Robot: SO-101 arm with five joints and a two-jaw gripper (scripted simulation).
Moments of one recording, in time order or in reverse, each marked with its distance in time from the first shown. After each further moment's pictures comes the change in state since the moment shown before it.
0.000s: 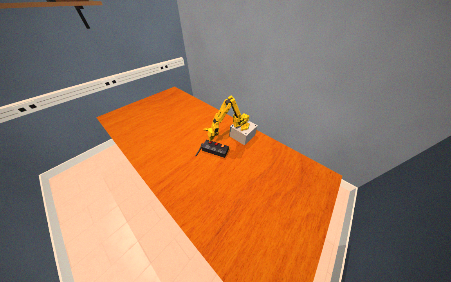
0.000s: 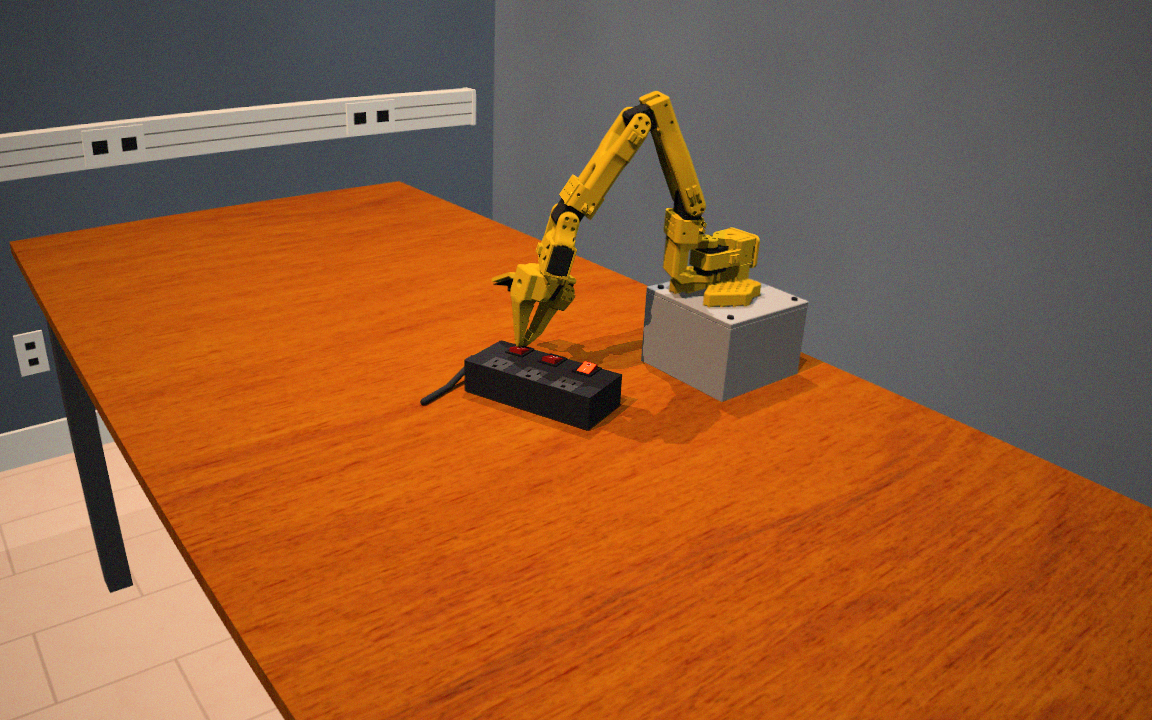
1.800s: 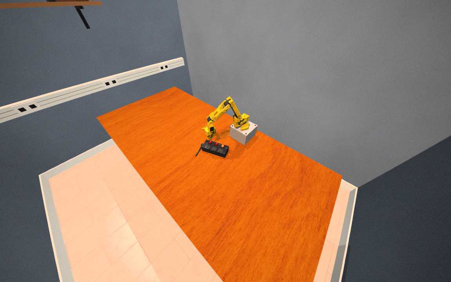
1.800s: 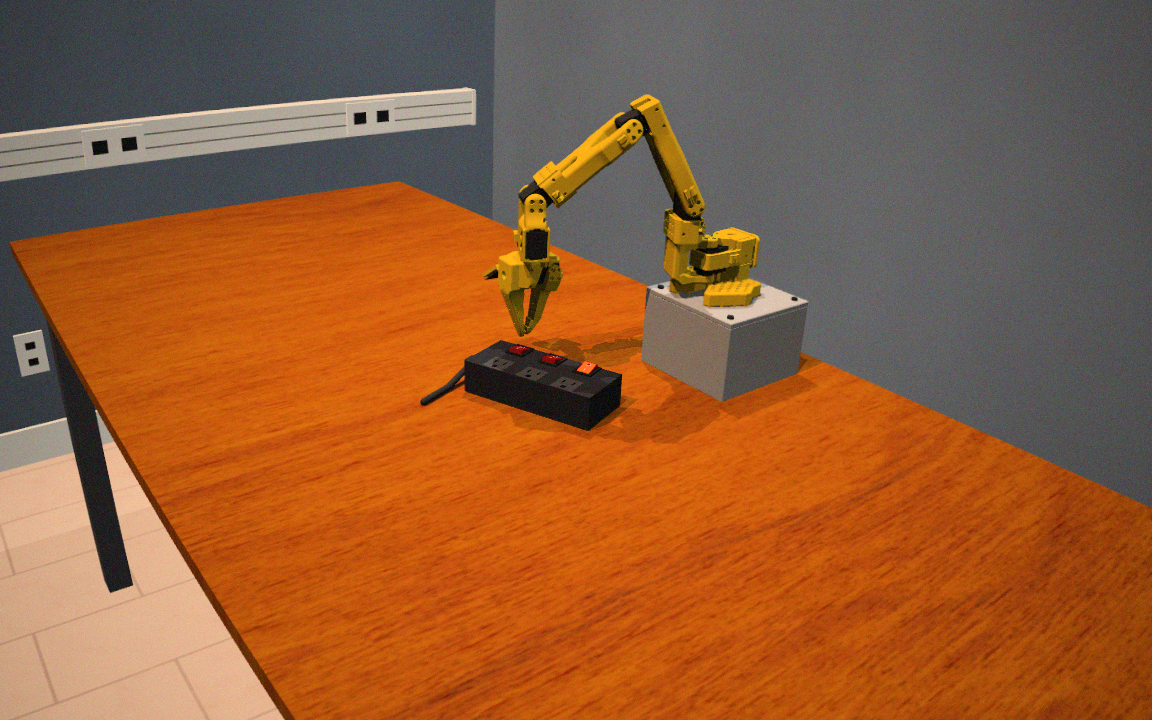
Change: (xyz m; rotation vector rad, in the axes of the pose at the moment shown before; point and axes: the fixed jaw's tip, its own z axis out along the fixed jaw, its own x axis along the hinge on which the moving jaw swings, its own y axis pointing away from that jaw) arm -0.002 0.001 -0.014 0.245 0.085 0.000
